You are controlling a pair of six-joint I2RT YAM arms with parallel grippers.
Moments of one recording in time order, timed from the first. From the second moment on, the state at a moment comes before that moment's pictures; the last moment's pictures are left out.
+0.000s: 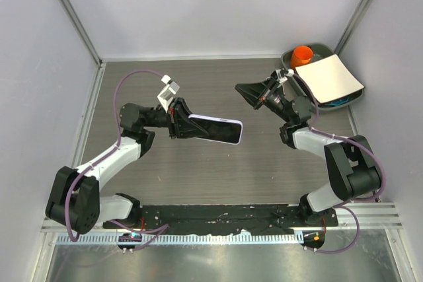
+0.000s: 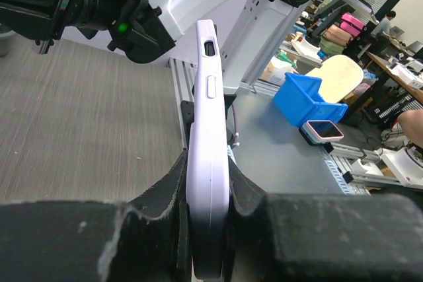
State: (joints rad) left arm -0.39 1.26 0.70 1.10 1.28 -0.93; right arm 0.29 1.51 0.66 1.27 -0.62 1.77
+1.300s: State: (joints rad) left arm -0.33 1.26 0.69 1.01 1.11 -0.92; right arm 0.38 1.40 0.72 1.29 -0.76 1.50
